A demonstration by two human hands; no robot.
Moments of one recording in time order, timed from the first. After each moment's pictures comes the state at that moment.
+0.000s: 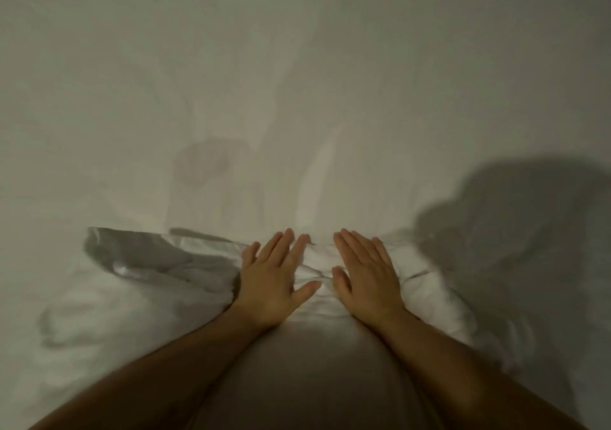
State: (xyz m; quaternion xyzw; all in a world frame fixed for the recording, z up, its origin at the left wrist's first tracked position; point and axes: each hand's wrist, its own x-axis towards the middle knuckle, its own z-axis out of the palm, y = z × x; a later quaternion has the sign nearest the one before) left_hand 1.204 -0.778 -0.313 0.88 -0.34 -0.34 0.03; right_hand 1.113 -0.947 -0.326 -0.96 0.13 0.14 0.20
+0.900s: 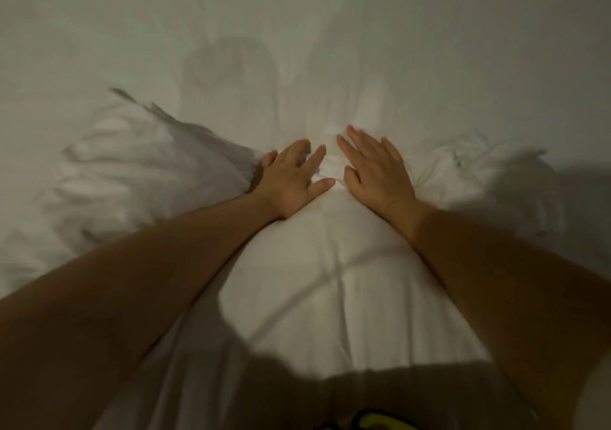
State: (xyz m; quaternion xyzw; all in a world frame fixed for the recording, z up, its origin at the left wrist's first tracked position) left_hand 1.213 -0.786 -0.342 0.88 -0.35 -0.34 0.04; right_hand 1.135 -0.954 -0.351 -0.97 0.08 0.18 0.16
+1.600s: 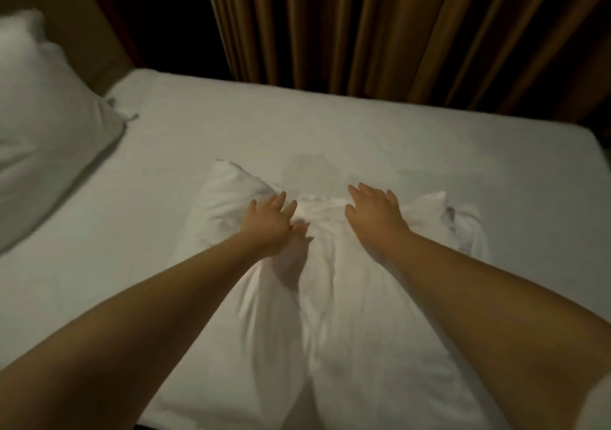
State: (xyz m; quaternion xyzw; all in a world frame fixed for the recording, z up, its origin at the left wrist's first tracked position) left_hand 1.078 -0.680 -0.041 0.95 -0.27 -0.18 -0.05; right_hand 1.026 -0.880 -0.061 -0.98 0.11 0.10 0.09
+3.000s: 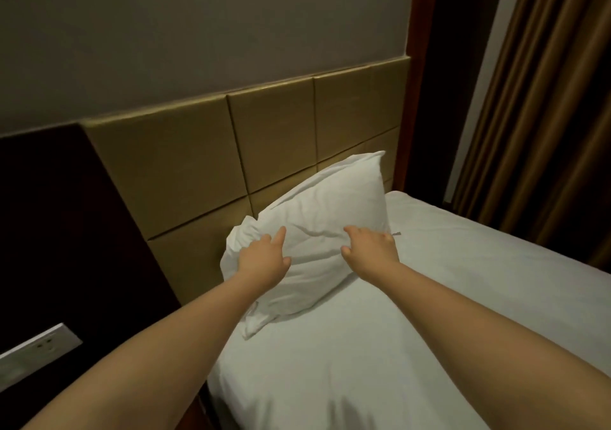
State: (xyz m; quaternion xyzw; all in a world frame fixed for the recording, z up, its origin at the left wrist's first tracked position) left_hand 1.219 -0.015 0.093 0.99 0.11 0.03 0.02; right_hand 1.271 -0.211 0.105 -0.98 -0.18 -0.01 0.09
